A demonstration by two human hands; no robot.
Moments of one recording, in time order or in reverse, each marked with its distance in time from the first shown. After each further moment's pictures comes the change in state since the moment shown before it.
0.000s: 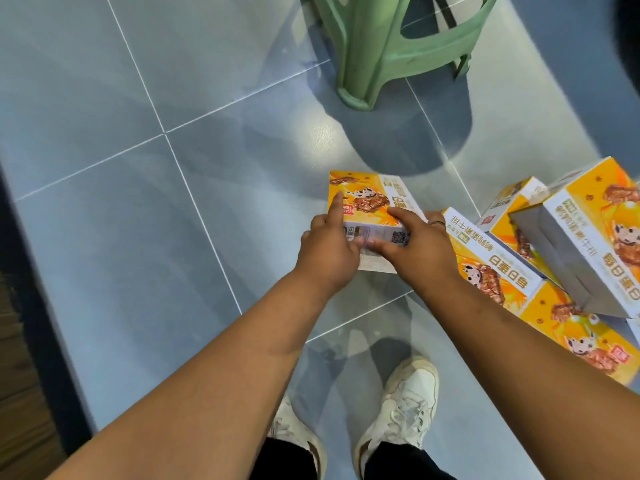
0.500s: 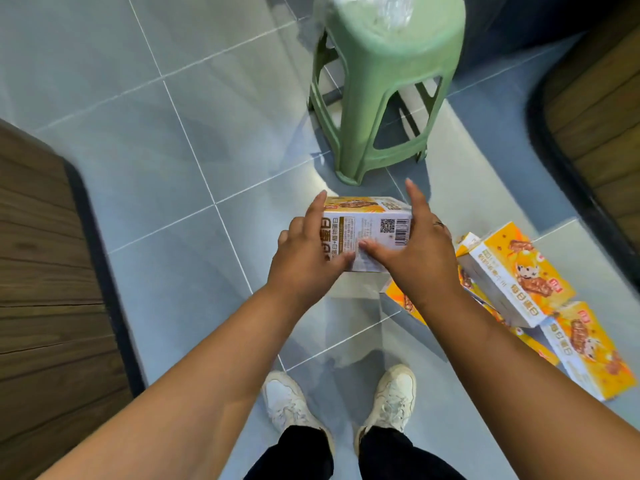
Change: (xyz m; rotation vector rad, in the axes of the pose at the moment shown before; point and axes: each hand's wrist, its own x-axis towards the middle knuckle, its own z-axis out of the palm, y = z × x) left_hand -0.137 0.129 -0.182 0.034 0.201 0.154; right_hand -0.098 -0.148 -0.192 0.176 0.191 -0.150
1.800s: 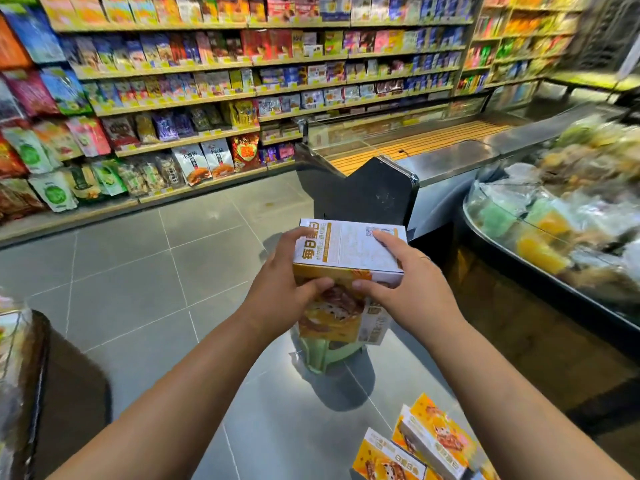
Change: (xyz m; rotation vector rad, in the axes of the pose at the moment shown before) left_hand -0.185 0.344 -0.370 -0.245 0.200 0.536; right_hand -0.126 -0.327 -0.423 0.011 0.284 -0.331
